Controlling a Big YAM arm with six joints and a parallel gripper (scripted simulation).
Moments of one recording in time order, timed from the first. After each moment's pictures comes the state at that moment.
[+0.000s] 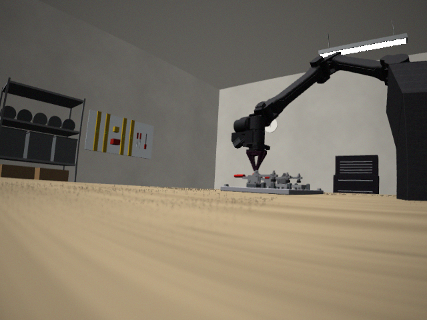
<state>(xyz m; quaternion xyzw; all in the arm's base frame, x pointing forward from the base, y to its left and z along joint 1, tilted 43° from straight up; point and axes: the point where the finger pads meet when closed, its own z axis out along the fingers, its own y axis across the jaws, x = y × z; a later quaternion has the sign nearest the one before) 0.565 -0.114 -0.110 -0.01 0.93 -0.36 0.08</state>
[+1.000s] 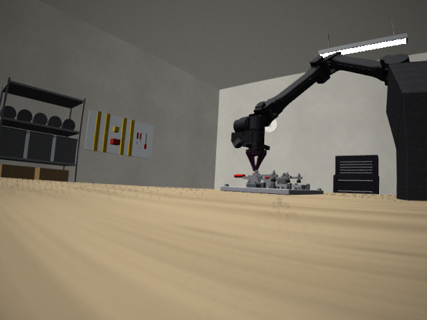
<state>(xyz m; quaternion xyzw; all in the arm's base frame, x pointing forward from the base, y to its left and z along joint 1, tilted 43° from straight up) 0.567 -0.114 -0.109 -0.01 0.93 -0.36 0.08</state>
